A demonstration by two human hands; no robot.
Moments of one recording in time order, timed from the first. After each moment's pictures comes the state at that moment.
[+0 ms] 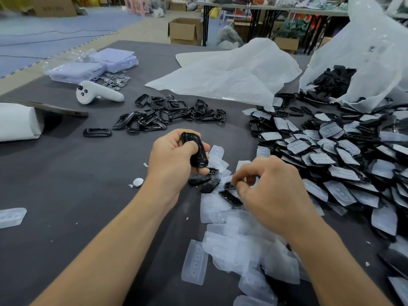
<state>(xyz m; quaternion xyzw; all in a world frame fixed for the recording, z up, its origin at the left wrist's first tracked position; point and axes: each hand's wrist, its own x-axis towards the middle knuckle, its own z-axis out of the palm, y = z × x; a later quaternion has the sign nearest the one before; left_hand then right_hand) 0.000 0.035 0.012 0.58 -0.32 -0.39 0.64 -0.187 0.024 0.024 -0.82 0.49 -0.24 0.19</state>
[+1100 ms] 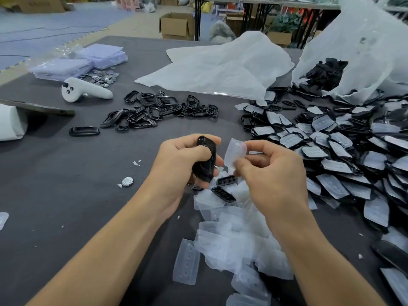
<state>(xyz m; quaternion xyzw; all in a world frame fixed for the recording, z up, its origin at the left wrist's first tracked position) -0.017 0.047 0.015 0.52 -0.39 -0.50 0.57 -0.179 0.021 0.013 -0.59 0.54 -0.45 0.39</state>
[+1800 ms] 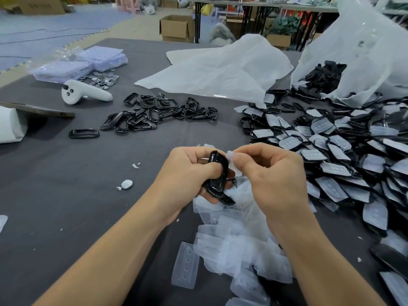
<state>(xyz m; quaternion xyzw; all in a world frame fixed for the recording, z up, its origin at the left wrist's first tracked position) -0.021 0.049 0.012 0.52 -0.44 -0.53 0.51 -0.180 0.019 0.019 -0.58 0.46 -0.50 0.45</state>
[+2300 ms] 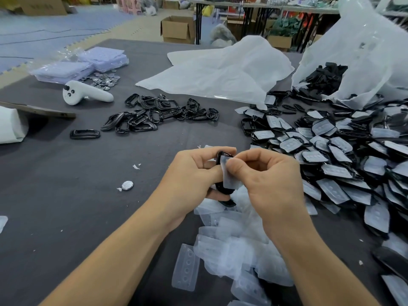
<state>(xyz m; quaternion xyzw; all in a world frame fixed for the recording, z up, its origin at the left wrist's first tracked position) -0.027 0.049 0.008 0.50 -0.45 -0.53 0.51 -0.177 0.021 0.015 -0.58 0.49 -0.47 0.46</state>
